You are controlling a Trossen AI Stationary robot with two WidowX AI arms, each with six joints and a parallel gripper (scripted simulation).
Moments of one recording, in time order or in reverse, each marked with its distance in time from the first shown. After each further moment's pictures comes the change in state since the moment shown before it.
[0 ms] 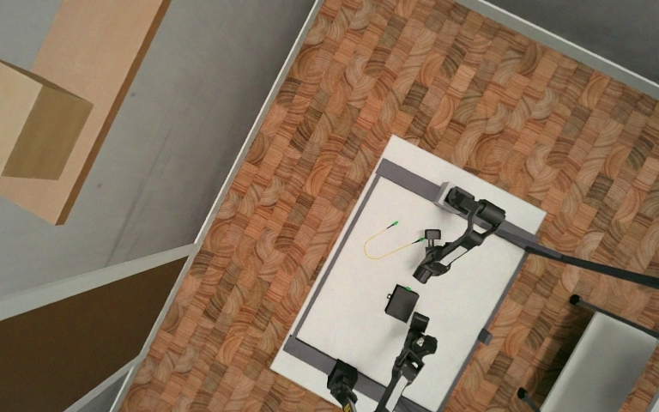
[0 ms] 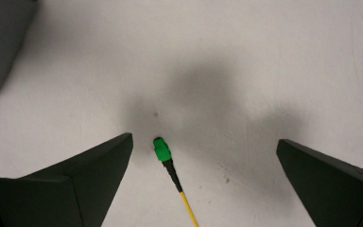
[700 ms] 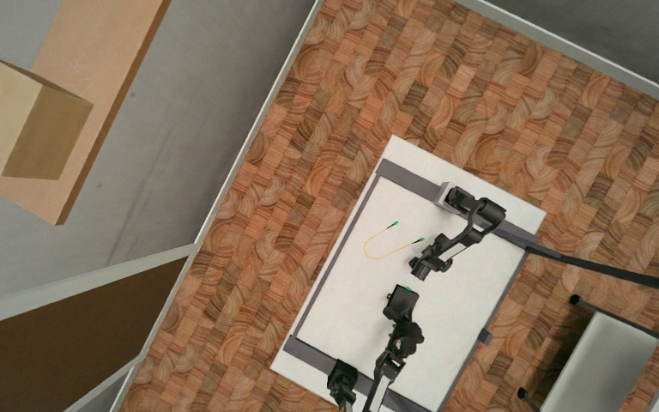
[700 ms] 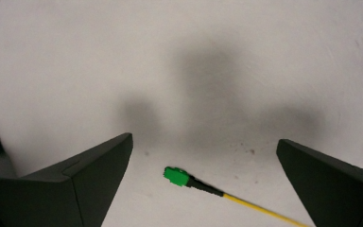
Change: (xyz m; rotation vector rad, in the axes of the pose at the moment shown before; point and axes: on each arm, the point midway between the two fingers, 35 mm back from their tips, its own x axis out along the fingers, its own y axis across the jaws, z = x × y) left arm -0.039 0.067 -0.048 -0.796 -0.175 0.344; right arm 0.008 -0.013 -0.010 0.801 -0.036 -0.138
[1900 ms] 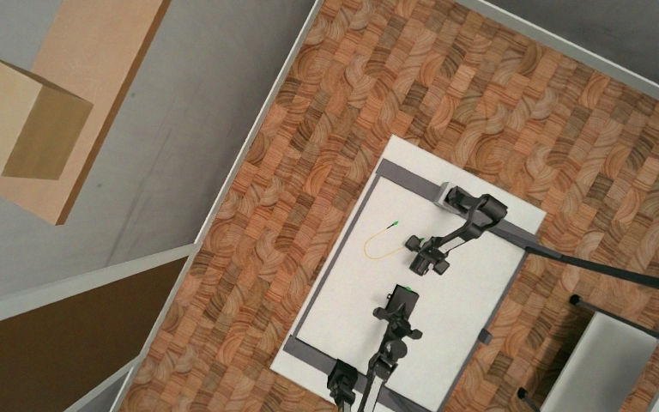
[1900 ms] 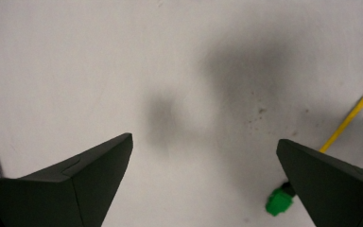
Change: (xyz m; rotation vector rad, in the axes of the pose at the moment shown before) left arm -0.014 0.036 0.006 -0.329 -0.131 0.104; right arm 0.008 -0.023 0.002 1.461 -0.261 -0.064
